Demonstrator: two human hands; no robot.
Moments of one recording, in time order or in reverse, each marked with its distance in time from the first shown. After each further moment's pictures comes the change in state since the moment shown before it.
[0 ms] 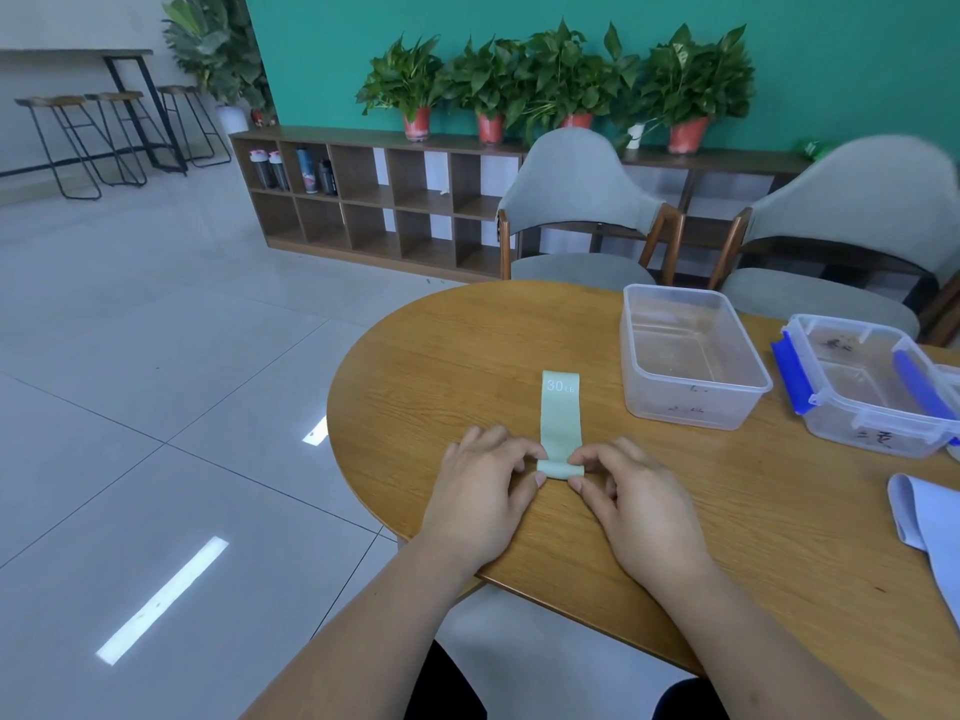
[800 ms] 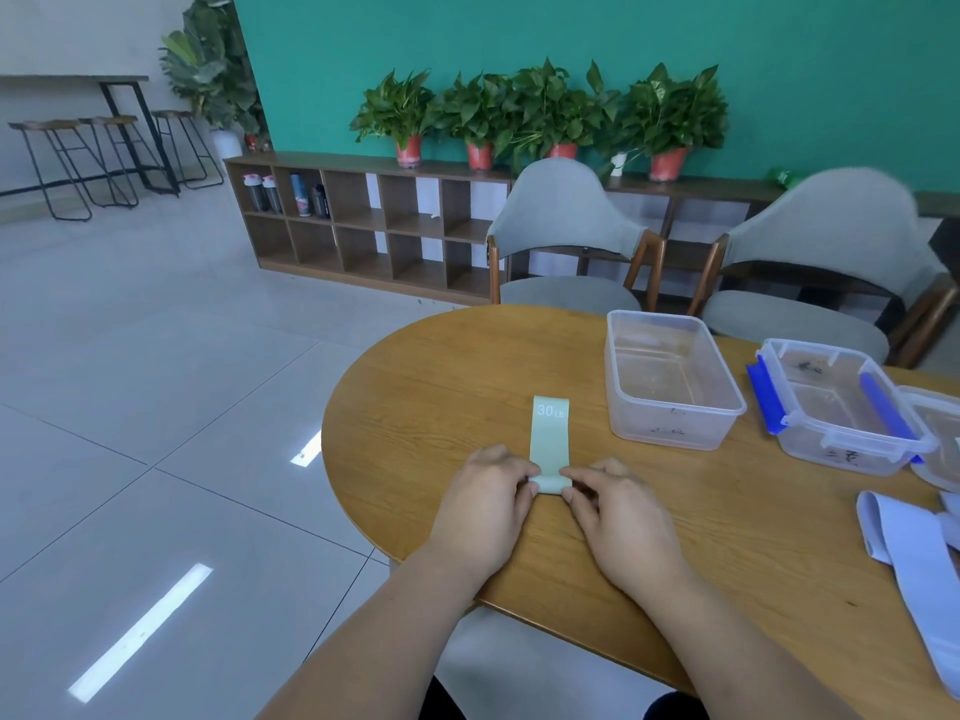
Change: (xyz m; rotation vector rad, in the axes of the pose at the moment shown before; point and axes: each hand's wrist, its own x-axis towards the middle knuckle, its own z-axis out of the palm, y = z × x) left_hand 0.013 0.009 0.006 -0.060 -0.024 -0.022; right_hand 0.009 -0.001 0.005 -0.040 -0.063 0.124
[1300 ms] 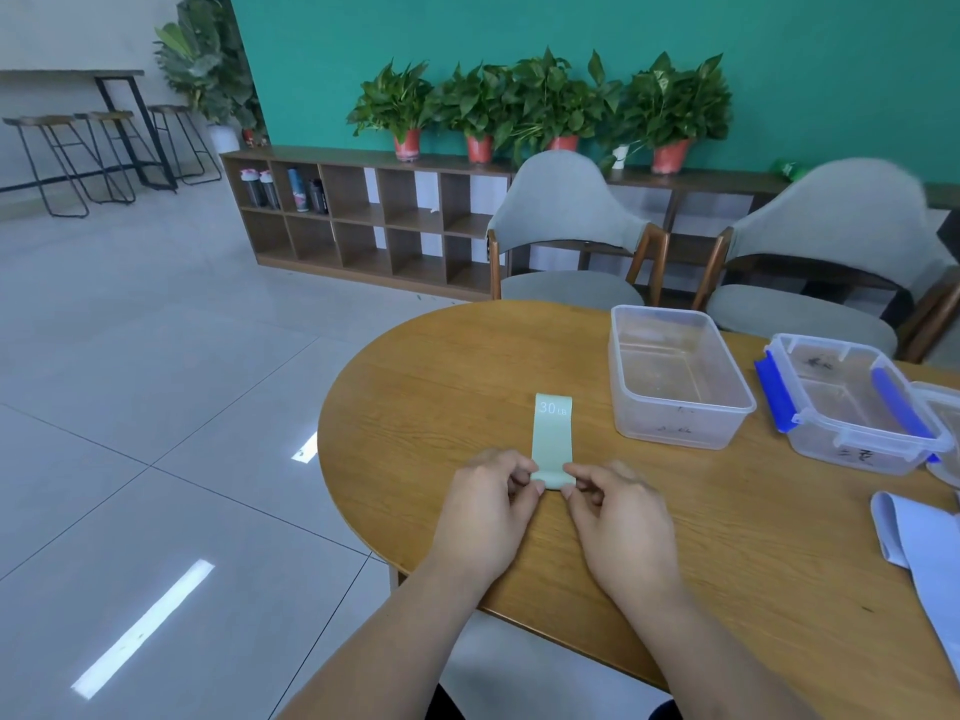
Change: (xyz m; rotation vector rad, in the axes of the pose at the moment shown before) left_hand -0.001 0.001 0.004 -0.183 0.107 -0.125; right_hand -0.004 -0.010 0.011 0.095 0.197 0.062
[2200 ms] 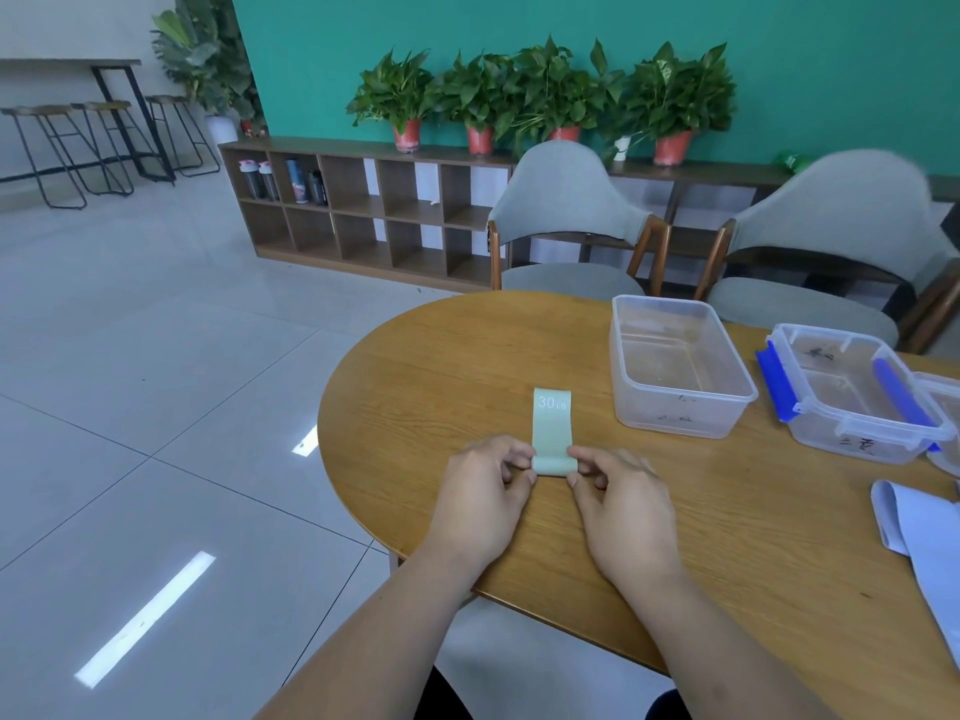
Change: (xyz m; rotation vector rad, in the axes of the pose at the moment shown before) left_hand 0.000 0.002 -0.005 -0.054 -0.019 -0.077; right_hand 0.001 0.003 0.001 0.018 0.023 -0.015
